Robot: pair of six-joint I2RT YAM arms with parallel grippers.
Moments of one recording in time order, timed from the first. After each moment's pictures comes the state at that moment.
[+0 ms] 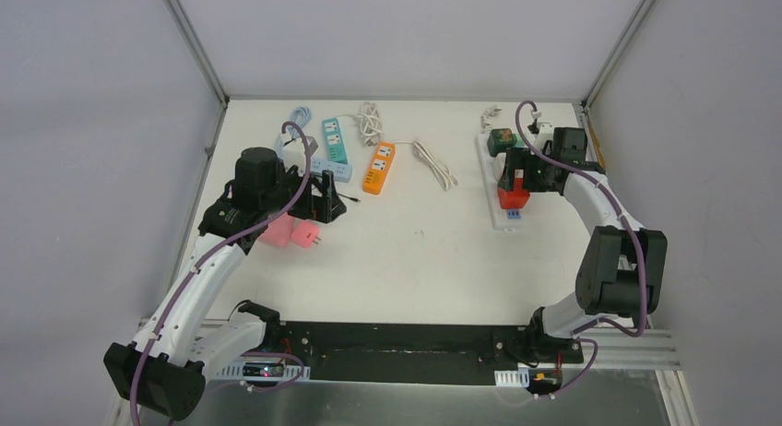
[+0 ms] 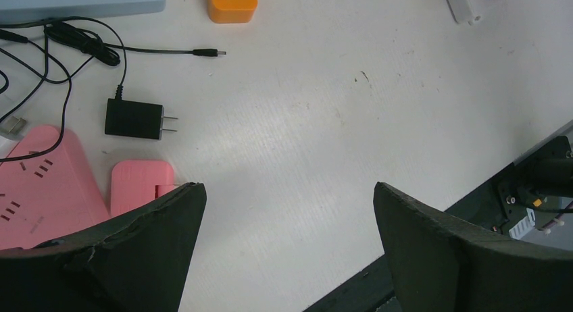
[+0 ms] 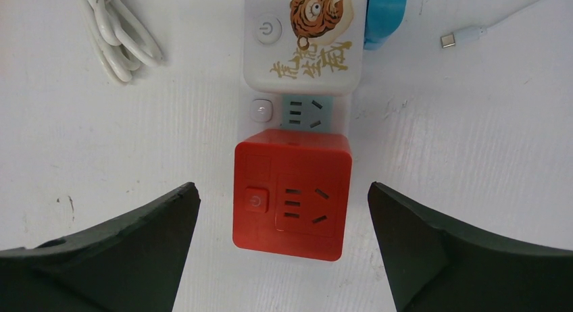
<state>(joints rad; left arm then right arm) -0.30 0.94 0.95 -0.52 0.38 -0.13 -0.05 1.53 1.07 -0.45 -0.30 -0.07</state>
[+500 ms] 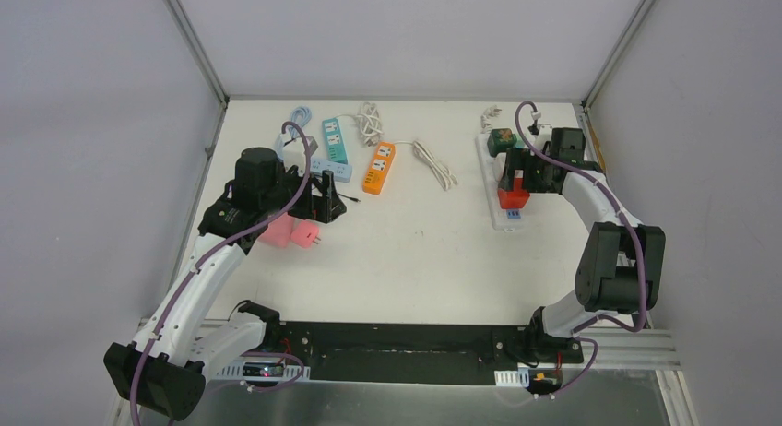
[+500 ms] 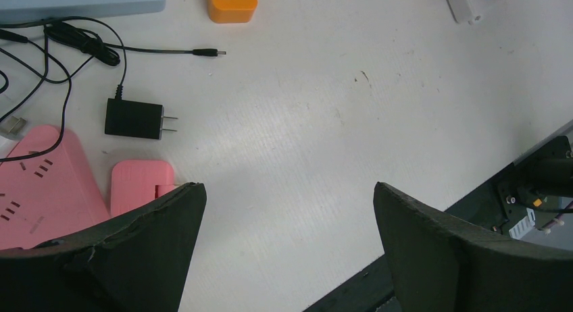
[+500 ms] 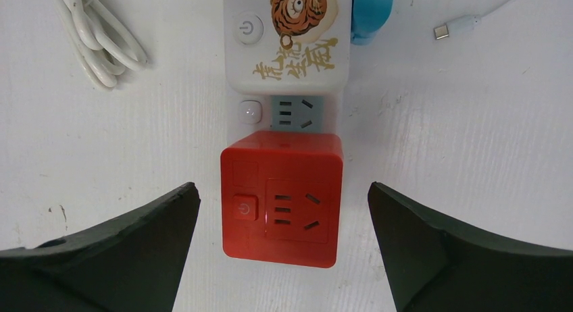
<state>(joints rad) -0.30 0.94 0.95 -0.52 0.38 -0.13 -0.04 1.55 1.08 -0.45 -0.27 -0.04</state>
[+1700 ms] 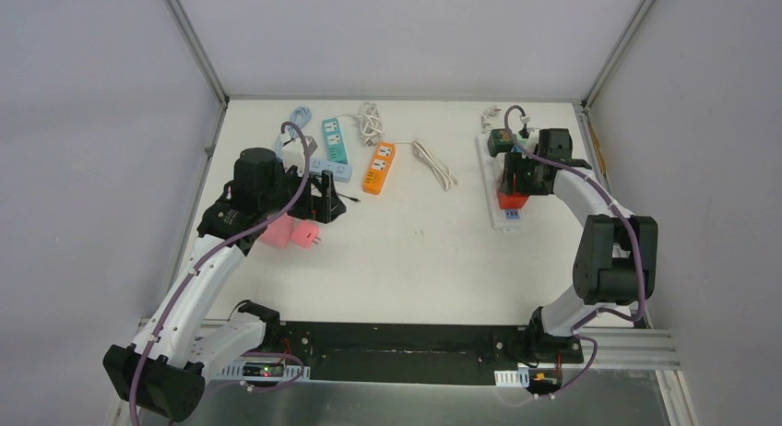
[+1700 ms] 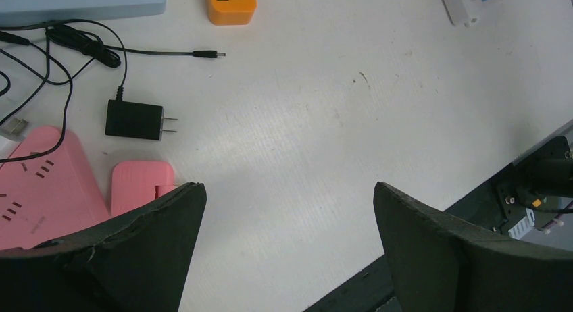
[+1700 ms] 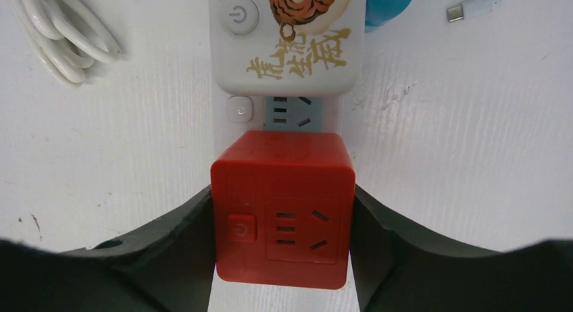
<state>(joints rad) -0.30 0.93 0.95 -0.52 0.38 -0.13 0.01 1.60 1.08 -0.46 -0.18 -0.03</state>
